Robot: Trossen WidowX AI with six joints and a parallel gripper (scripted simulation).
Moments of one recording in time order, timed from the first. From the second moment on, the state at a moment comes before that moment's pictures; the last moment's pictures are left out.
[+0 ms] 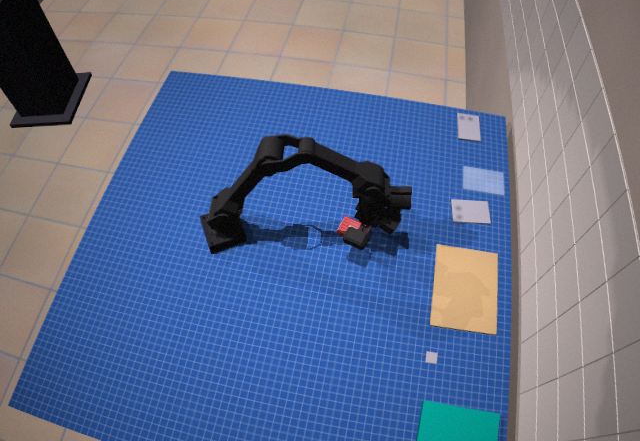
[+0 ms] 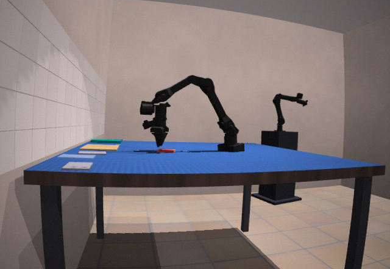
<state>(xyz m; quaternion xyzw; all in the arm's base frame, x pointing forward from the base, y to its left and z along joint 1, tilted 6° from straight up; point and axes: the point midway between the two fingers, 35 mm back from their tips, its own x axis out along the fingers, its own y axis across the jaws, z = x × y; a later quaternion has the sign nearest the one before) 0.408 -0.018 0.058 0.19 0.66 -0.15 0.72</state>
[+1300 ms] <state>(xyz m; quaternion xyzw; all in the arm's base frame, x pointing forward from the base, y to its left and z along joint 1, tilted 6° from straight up) 0.408 -0.017 0.058 0.19 0.66 -0.15 0.71</state>
